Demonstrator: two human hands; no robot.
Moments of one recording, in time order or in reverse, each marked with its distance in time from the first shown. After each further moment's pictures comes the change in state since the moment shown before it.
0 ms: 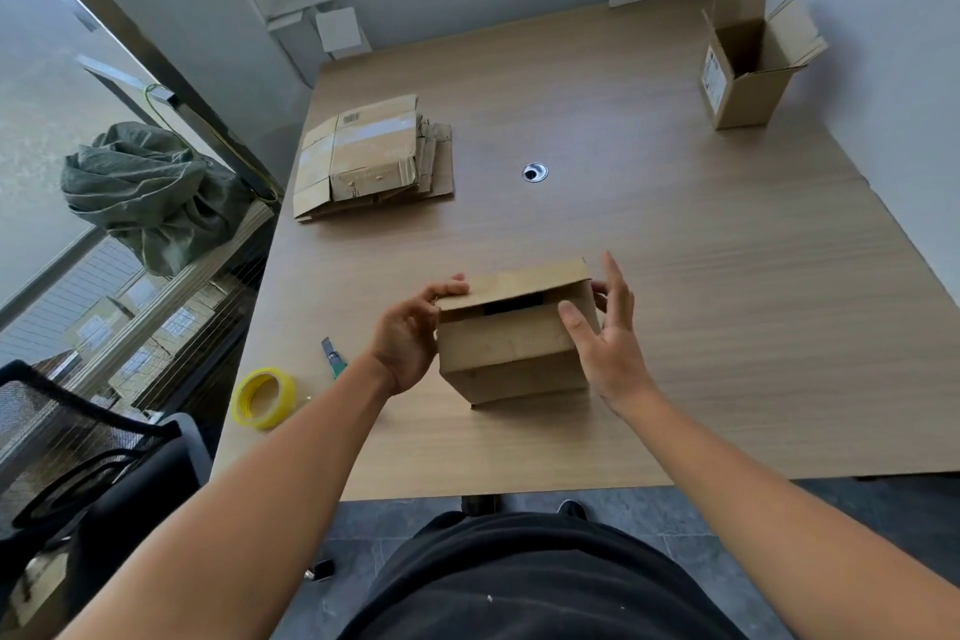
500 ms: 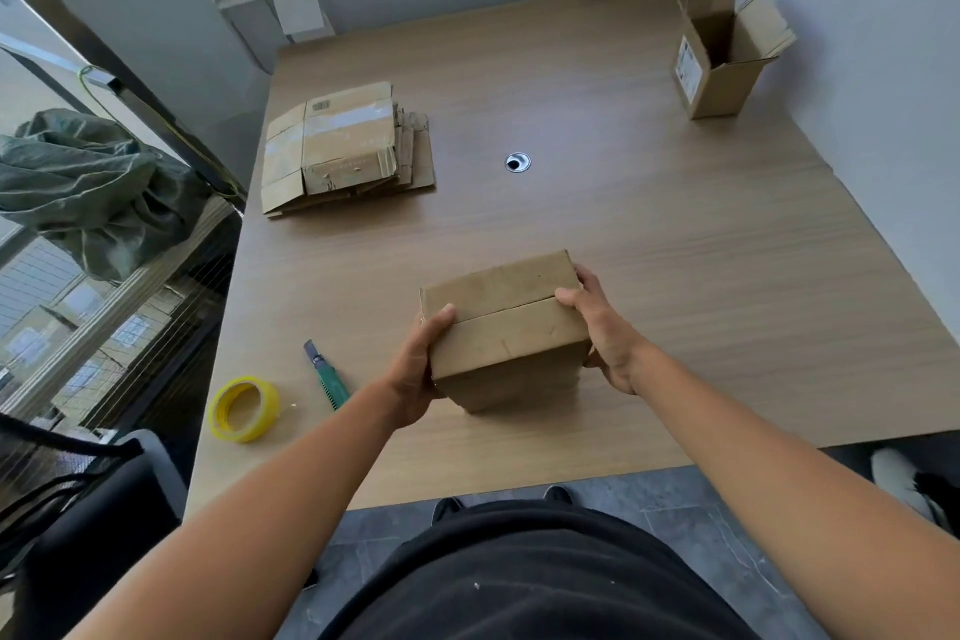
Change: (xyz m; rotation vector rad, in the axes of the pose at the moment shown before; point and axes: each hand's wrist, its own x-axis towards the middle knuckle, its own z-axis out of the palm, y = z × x) left_hand -0.004 -0.033 -0.019 0.127 0.094 -0.254; right_hand 0.021 -0.014 0.007 0.234 -0.180 0.441
